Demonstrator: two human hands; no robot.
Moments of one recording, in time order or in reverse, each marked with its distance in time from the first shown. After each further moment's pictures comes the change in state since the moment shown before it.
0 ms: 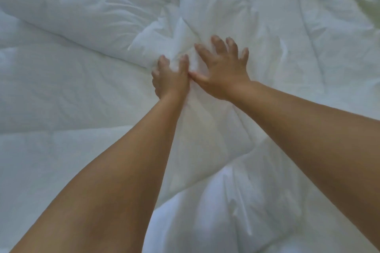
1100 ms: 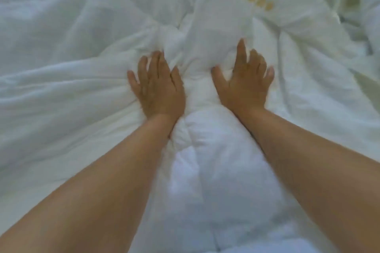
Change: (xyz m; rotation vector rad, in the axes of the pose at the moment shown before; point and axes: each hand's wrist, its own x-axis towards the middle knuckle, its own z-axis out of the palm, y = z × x) left_hand 0.112 0.050 0.171 0.536 0.241 0.441; right_hand 0.151 0.185 0.037 -0.005 0.312 0.317
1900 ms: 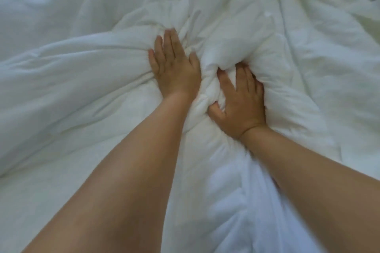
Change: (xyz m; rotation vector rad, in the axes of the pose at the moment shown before) left_hand -0.025 0.002 -0.022 -0.014 -0.088 0.154; right_hand -0.121 -0.010 -0.004 -0.014 -0.050 -0.214
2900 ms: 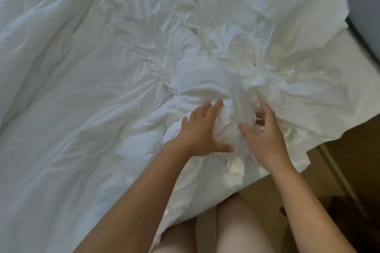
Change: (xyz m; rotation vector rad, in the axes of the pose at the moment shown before) left_hand -0.457 0.076 -0.237 -0.070 -1.111 0.635; right_hand -0.505 -0.016 -0.254 0.776 0.084 0.936
